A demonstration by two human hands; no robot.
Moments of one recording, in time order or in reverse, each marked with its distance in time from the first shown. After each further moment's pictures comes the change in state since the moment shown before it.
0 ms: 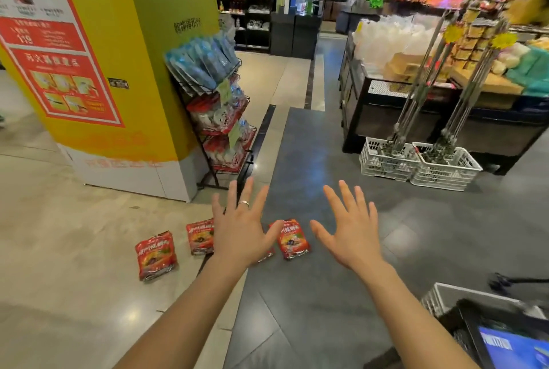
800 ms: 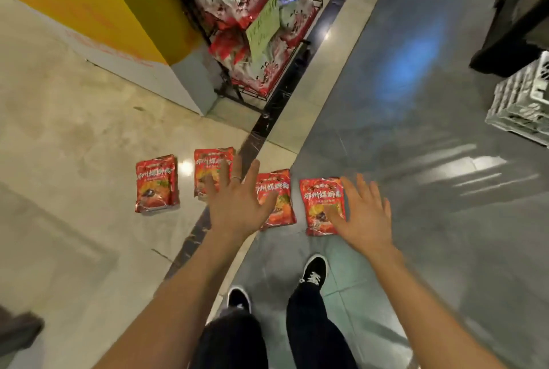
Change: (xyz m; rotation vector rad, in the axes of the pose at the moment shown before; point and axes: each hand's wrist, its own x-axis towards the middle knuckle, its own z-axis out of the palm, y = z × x) left_hand 0.434 -0.095 0.396 -0.011 -0.461 -0.489; right_hand 0.492 0.143 0.420 0.063 -0.668 0.009
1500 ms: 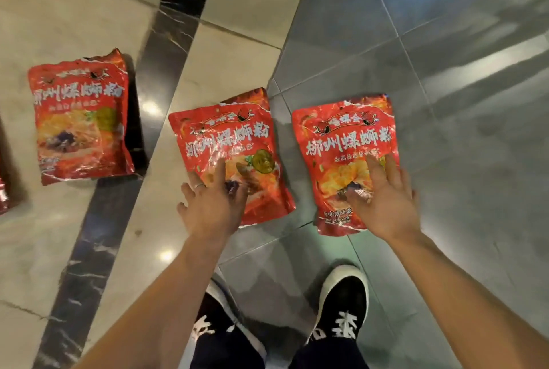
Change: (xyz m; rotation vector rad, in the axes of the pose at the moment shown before) left_hand 0.230 -0.055 0.572 -0.061 -0.407 -0.292; right_hand 0.288 0.224 0.490 -0.012 -0.172 0.272
